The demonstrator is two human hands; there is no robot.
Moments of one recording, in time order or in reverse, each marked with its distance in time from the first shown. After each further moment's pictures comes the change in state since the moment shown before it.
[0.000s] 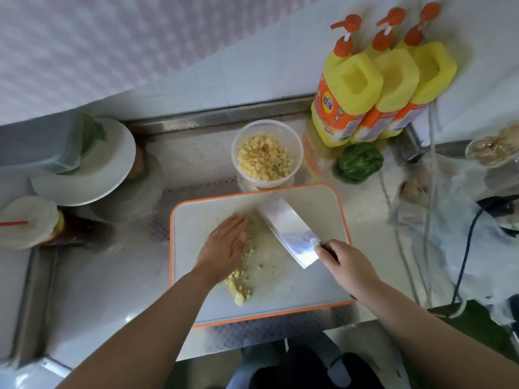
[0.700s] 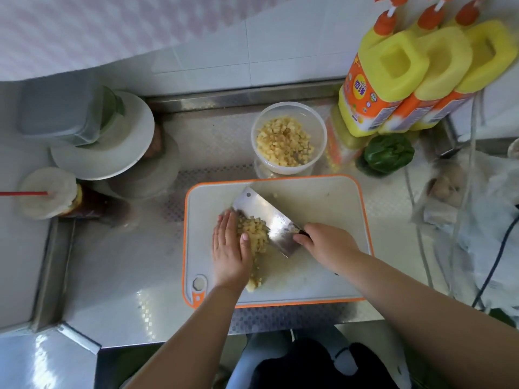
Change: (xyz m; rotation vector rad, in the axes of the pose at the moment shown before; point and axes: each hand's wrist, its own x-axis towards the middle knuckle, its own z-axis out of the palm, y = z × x) left_hand -0.041 0.015 0.044 -0.150 0.465 -0.327; right_hand 0.046 -0.052 0.028 -0.405 -0.255 -0.194
